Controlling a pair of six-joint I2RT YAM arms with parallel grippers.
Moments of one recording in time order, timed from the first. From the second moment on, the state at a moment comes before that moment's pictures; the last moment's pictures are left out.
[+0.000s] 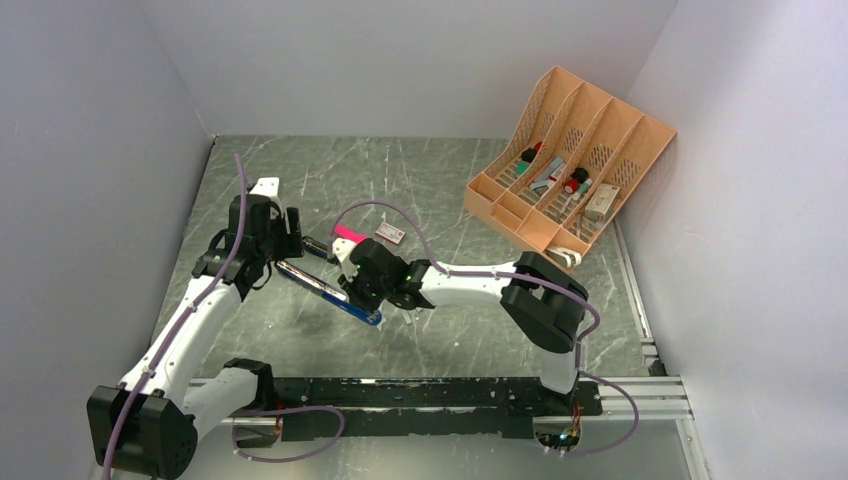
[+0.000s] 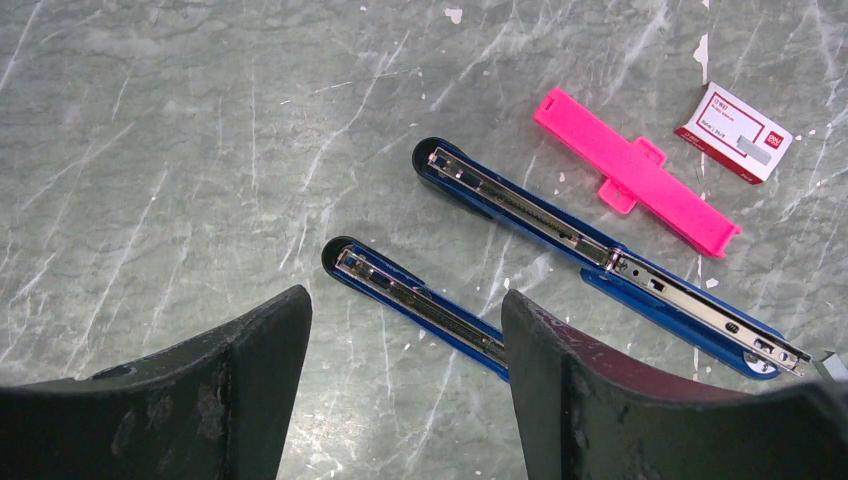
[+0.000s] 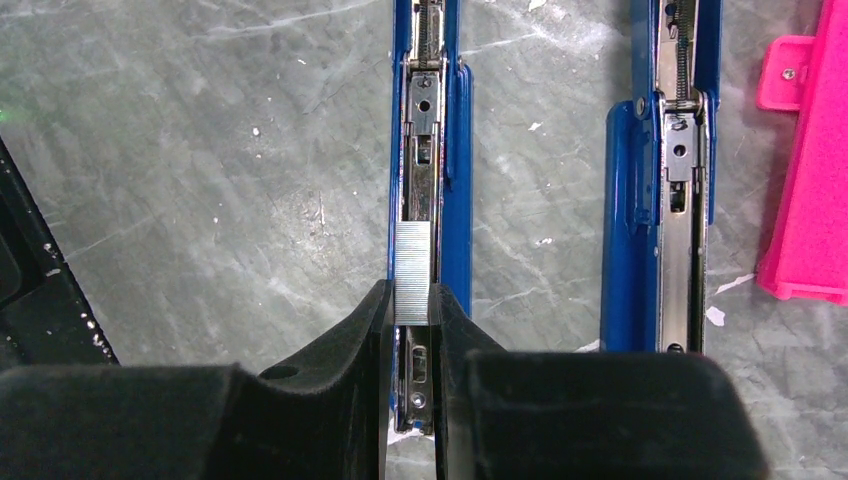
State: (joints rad) left arm -0.20 1.00 0.79 -0.45 -0.18 -0.18; right arm 1.09 1.88 1.17 -0.04 -0.10 0.07
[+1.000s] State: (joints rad) left arm -0.20 1.00 0.79 -0.45 -0.18 -0.18; right arm 1.09 1.86 1.17 -0.02 -0.09 0.07
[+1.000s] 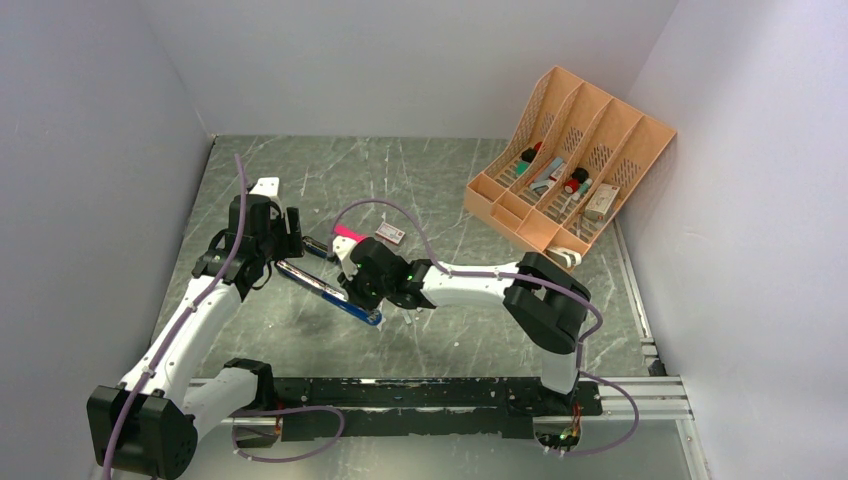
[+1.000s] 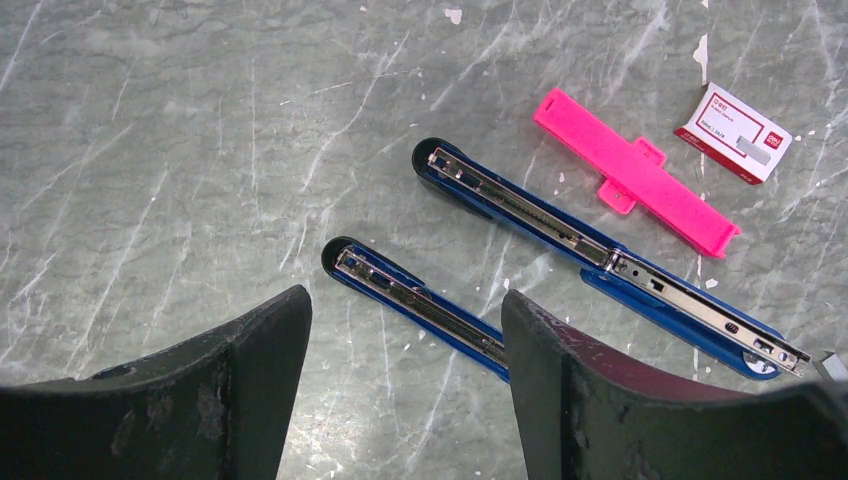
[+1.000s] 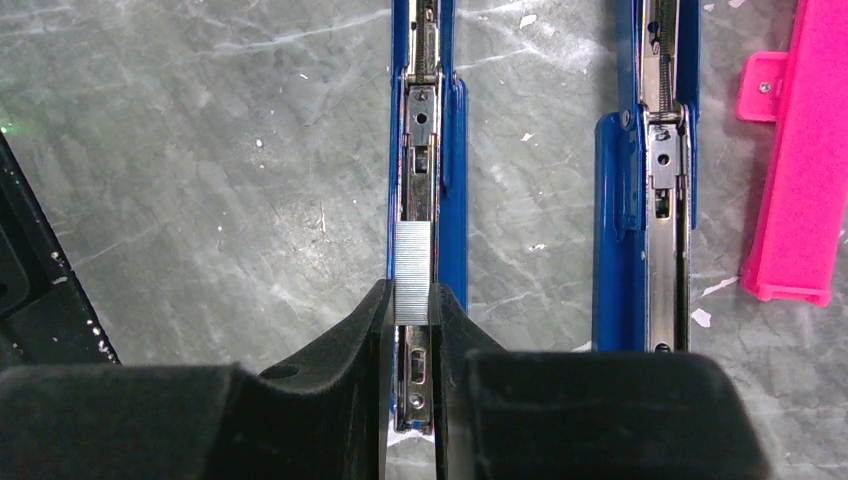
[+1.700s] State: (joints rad) left arm -0.20 1.00 0.79 -0.45 -0.18 -0.18; right arm 1.09 1.88 1.18 -0.04 -0.09 0.07
